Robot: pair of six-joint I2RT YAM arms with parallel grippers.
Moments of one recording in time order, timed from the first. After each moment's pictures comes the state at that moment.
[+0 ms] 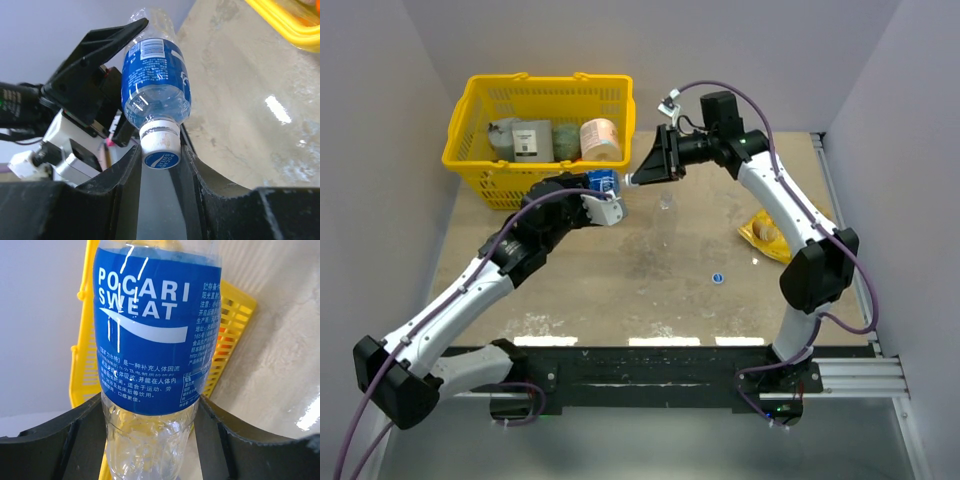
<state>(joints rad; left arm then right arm) -0.59 1.09 1.02 -0.30 -0.19 1.00 0.43 1.83 1.86 -0.63 -1.00 0.51</state>
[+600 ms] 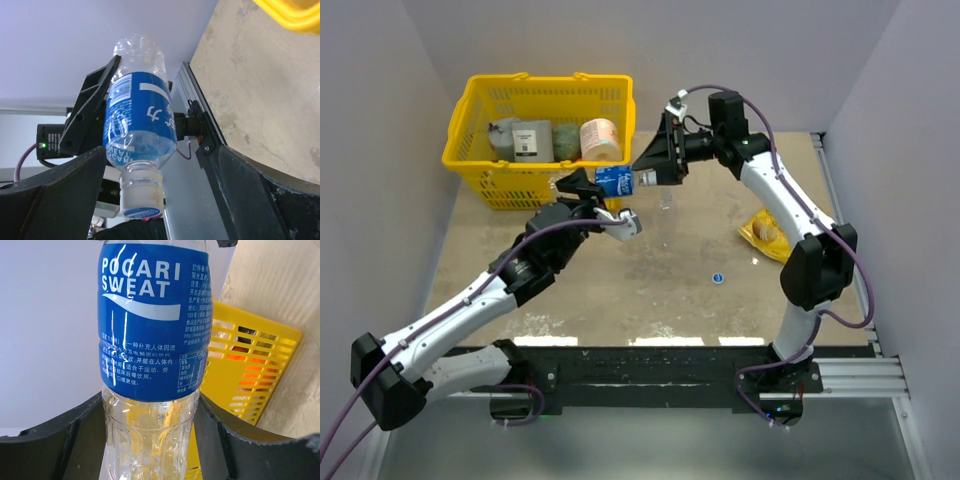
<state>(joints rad) -0.77 1.03 0.87 0.03 -0.37 1.21 0.37 1.85 1.79 -0.48 -1.13 0.78</state>
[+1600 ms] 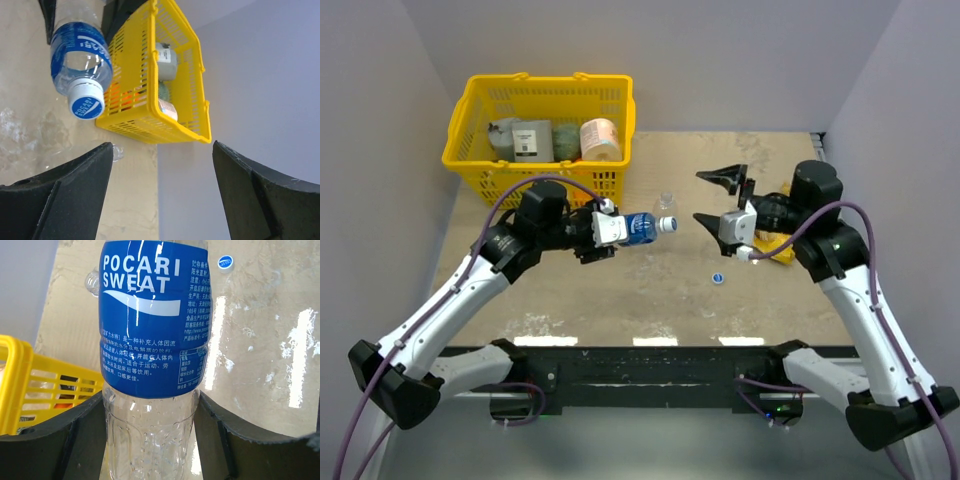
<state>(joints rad) -0.59 1.09 1.10 -0.57 0.45 0.73 0.33 1.01 1.22 -0.45 -0.91 -1.18</state>
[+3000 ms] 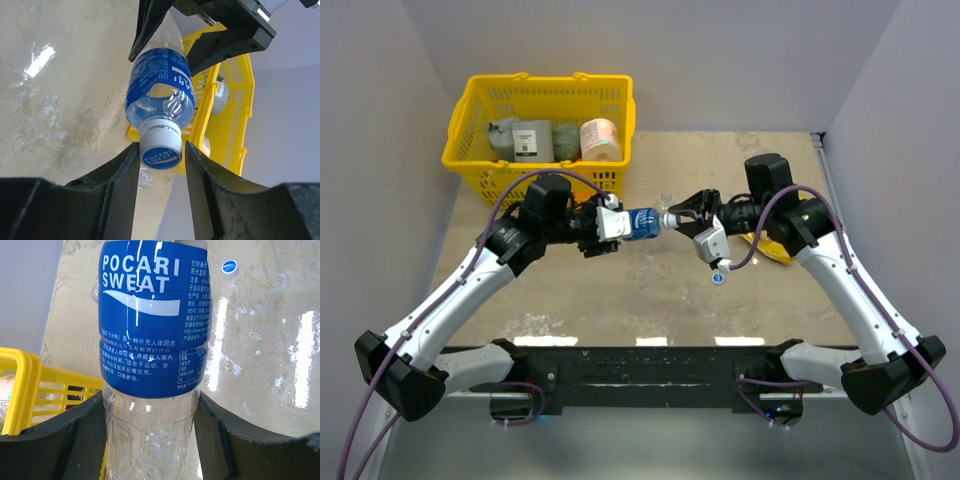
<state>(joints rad) -0.59 1.15 1.14 -0.55 0.47 0.76 0.46 1.20 1.34 -0.82 -0.93 -1.66</state>
